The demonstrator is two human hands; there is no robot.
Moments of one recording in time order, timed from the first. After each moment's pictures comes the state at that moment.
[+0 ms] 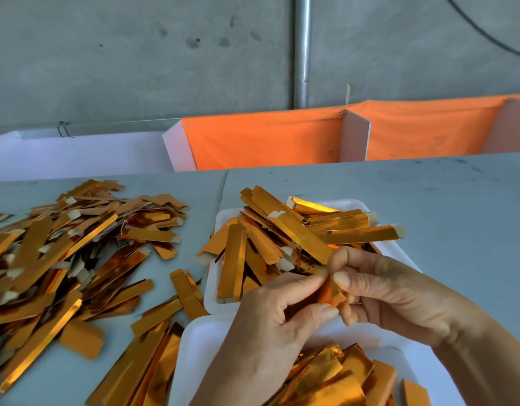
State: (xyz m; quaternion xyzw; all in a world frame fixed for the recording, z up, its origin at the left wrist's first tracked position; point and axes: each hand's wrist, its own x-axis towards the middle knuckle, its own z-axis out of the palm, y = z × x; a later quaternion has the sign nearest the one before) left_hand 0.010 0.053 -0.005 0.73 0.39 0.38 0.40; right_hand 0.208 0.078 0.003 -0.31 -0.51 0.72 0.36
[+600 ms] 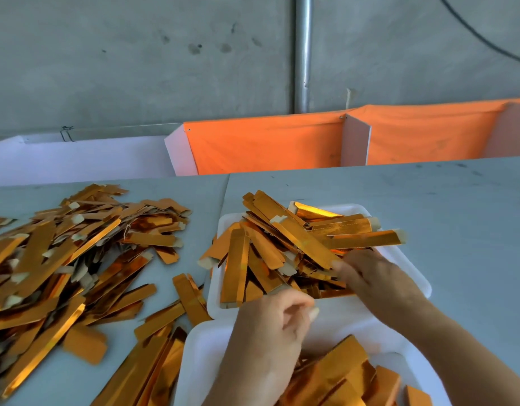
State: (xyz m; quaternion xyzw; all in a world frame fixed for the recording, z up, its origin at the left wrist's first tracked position) left_hand 0.011 0.056 -0.013 0.71 0.53 0.31 0.34; right_hand 0.203 0.098 -0.022 -0.67 -0.70 0.14 0.22
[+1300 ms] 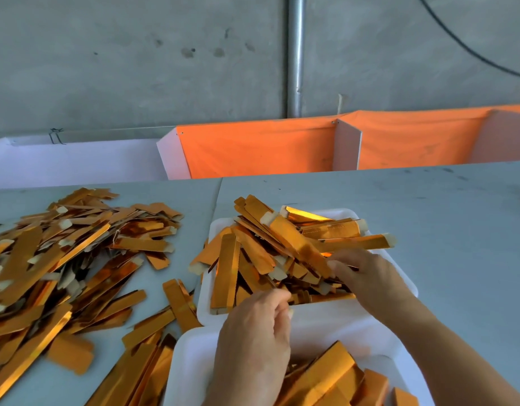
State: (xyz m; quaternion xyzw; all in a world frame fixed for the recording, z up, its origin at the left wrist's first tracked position) left_hand 0.015 0.058 -0.016 0.73 0.58 0.31 0.19; right_hand 0.206 0.108 -0.022 -0.64 -0.64 0.21 0.36
